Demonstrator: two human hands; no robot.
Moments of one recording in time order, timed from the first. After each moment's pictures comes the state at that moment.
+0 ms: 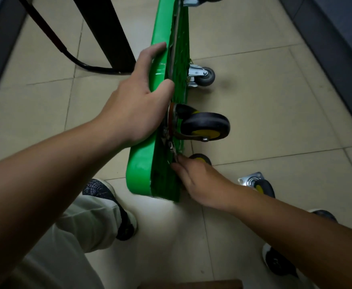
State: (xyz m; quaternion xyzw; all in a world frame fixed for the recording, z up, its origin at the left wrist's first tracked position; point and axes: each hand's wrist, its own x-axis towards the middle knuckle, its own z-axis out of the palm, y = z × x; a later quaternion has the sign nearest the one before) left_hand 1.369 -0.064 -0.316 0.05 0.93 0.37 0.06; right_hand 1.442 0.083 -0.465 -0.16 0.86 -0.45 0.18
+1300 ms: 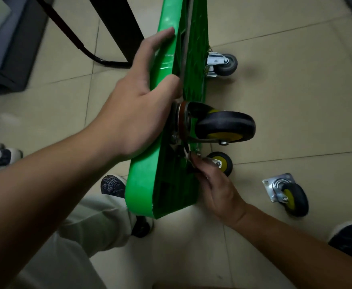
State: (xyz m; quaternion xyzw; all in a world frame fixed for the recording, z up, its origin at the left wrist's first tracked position) left_hand 1.365 -0.069 -0.320 0.06 0.91 0.40 0.05; right_hand 1.451 0.072 -0.543 -0.24 0.75 -0.61 -0.15
